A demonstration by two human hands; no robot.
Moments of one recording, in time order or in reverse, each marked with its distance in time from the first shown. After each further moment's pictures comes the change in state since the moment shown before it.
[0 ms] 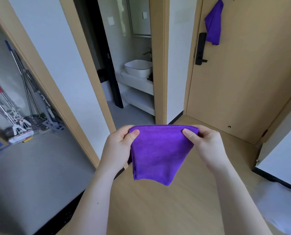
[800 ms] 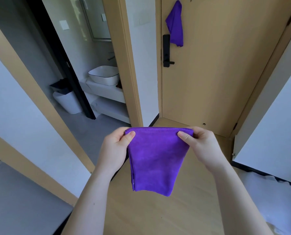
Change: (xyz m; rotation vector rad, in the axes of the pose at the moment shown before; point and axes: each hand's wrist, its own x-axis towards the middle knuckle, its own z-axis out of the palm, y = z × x) left_hand 0.147 0.009 0.106 -0.038 -0.184 0.052; right_hand 0.115 0.027 -0.068 -0.045 0.110 0.081
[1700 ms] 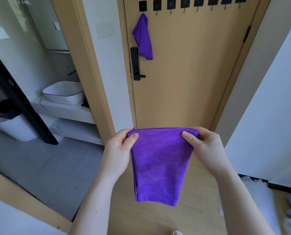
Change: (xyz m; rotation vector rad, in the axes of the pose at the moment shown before) left_hand 0.200 -0.010 0.051 -0.196 -0.220 0.092; right_hand 0.141 -0.006 0.000 -0.015 0.318 -0.059
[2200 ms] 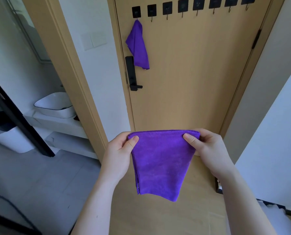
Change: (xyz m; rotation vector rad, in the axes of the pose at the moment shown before) left_hand 0.146 0.009 0.093 0.017 0.028 0.019; right_hand 0.170 0.025 -0.049 0.039 -0.056 0.021
